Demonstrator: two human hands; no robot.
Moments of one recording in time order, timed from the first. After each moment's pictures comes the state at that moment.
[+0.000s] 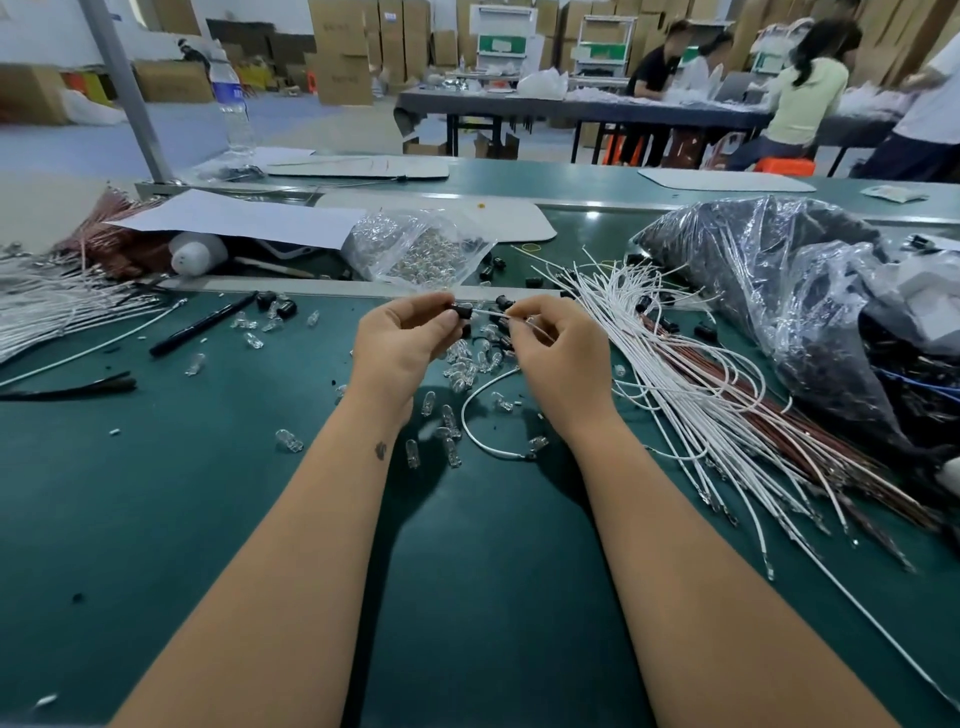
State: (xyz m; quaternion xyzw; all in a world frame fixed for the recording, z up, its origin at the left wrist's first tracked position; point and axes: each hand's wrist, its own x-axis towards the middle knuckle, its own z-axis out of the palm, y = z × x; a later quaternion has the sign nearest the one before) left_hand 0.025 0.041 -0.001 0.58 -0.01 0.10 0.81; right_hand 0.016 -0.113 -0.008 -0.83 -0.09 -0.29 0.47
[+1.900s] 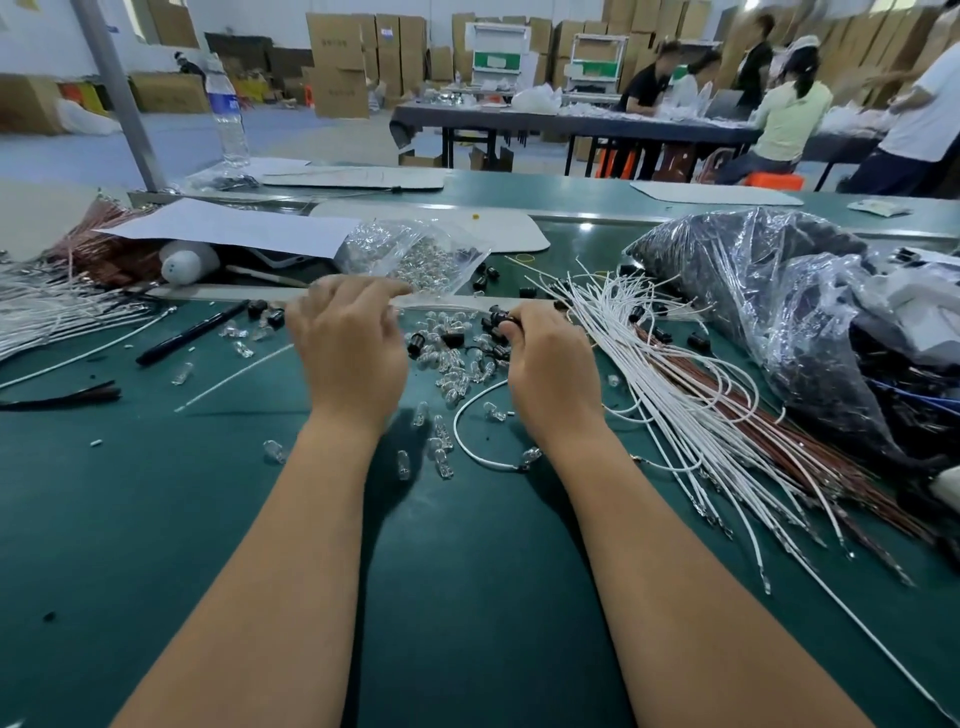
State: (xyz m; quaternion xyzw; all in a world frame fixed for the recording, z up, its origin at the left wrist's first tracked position) left_hand 0.023 0.058 -0.003 0.86 -0.02 0.44 0.24; right_hand 0.011 -0.107 -0.003 -0.89 -0.12 -0.34 0.26
